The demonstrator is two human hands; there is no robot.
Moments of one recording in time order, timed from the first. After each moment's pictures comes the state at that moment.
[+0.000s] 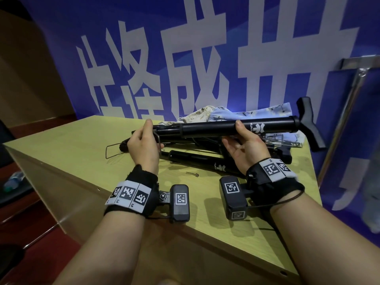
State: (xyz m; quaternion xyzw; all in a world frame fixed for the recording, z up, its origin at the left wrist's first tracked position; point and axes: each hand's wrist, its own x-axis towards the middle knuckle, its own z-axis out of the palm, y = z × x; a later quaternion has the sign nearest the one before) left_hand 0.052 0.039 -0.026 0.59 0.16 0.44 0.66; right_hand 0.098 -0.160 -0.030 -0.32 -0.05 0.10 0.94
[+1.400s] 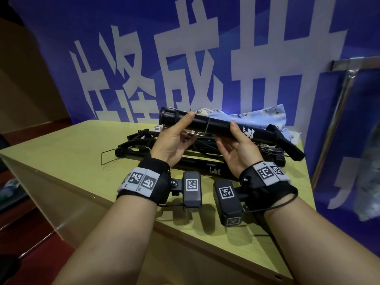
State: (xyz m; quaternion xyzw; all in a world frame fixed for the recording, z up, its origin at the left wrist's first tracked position) left_hand 0.072 0.000 0.003 0.56 -0.04 0.12 0.82; right_hand 0.099 -0.157 -0.028 -0.32 -0.05 0.10 0.94
